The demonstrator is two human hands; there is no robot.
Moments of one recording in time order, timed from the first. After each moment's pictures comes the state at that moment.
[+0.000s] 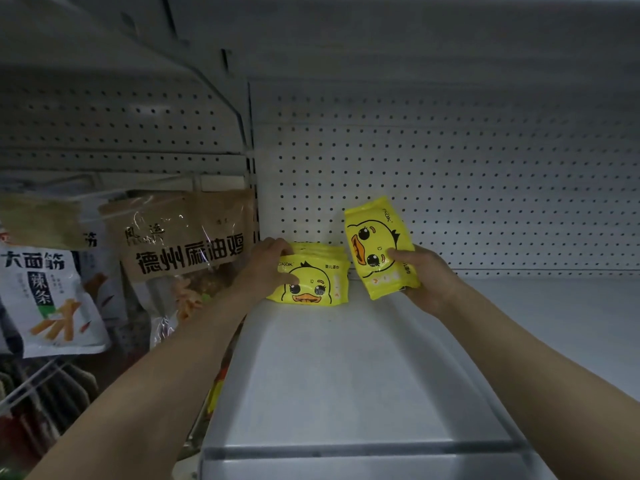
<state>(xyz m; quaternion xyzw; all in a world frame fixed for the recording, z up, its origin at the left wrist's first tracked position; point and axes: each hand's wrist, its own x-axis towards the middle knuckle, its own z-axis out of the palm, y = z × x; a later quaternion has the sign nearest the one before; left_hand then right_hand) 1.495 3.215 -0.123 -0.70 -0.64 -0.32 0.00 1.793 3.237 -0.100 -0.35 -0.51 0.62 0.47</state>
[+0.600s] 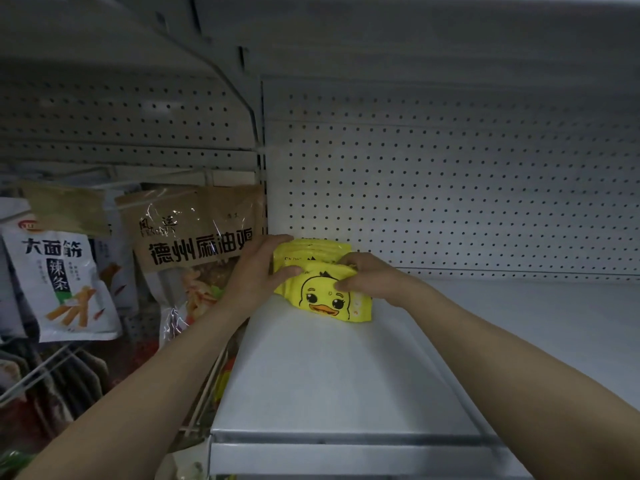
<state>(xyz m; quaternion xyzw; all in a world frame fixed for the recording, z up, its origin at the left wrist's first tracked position) 1.485 3.174 -0.138 -0.69 -0.55 -0.47 0.01 1.721 3.228 -0.099 -0.46 -0.78 0.36 0.21</state>
